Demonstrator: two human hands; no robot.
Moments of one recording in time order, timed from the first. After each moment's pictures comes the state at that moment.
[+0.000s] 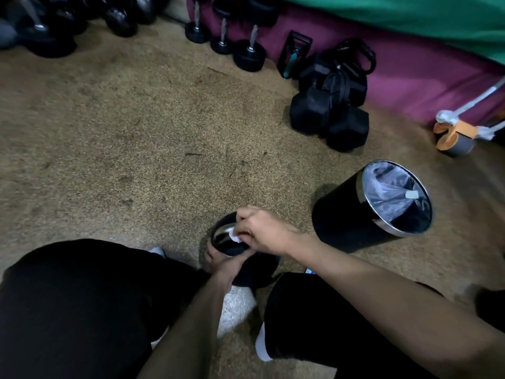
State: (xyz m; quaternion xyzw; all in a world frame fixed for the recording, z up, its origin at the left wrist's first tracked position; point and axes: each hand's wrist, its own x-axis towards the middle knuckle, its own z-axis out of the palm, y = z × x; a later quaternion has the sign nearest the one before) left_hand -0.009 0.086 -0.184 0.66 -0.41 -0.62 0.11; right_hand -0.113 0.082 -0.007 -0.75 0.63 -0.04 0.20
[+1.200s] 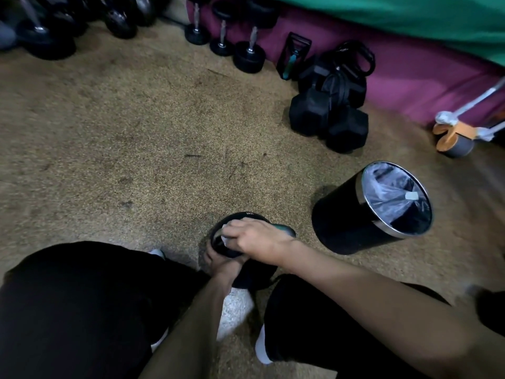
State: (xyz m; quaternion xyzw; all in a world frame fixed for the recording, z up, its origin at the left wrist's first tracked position) left_hand -0.010 0.086 -0.187 0.67 -0.41 -0.61 0.09; right_hand -0.108 0.084 -0.028 -0.84 0.52 0.07 0.10
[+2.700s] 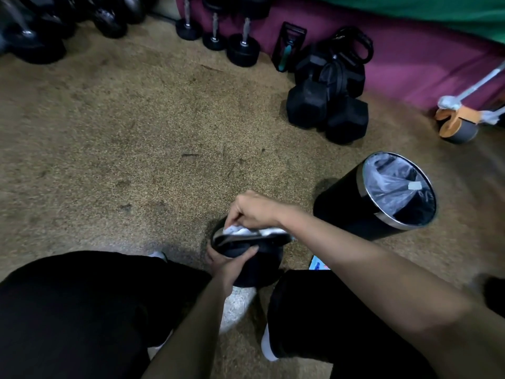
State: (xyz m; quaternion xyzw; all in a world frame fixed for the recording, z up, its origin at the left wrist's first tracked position) left_hand -0.002 0.087 -0.180 0.64 -0.39 -0.65 0.13; right_hand -0.129 0.036 -0.007 -0.65 0.66 0.01 0.36
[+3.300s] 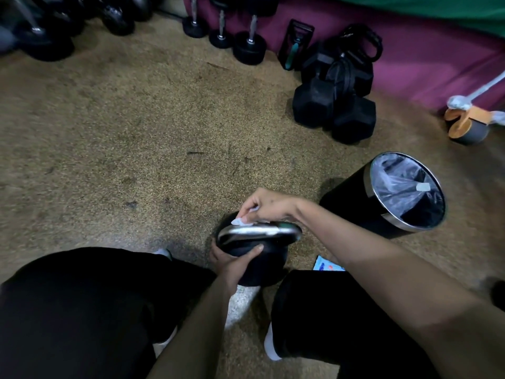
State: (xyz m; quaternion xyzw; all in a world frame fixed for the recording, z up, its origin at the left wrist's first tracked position) left_hand -0.001 0.088 -0.189 0.63 -0.39 -0.65 0.16; right_hand -0.153 0.040 -0.010 -0.53 0.69 -0.03 0.49
